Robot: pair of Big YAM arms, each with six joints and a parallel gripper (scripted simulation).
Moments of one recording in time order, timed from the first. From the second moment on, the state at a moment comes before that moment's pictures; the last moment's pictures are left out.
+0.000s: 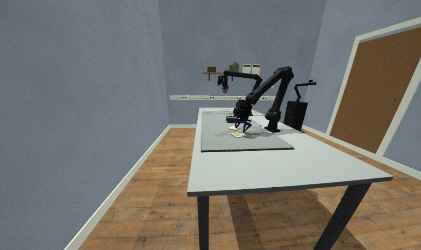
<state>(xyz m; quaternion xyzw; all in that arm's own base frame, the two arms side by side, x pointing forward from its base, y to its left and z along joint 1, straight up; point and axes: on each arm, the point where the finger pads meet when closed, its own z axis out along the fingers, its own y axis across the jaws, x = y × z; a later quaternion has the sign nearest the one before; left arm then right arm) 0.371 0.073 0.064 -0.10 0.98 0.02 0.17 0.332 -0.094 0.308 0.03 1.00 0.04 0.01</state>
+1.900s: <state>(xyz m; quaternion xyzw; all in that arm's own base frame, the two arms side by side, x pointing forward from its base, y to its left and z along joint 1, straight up) 0.367 0.048 0.197 0.07 1.00 0.00 0.00 0.332 -0.094 0.308 0.03 1.00 0.04 0.01</state>
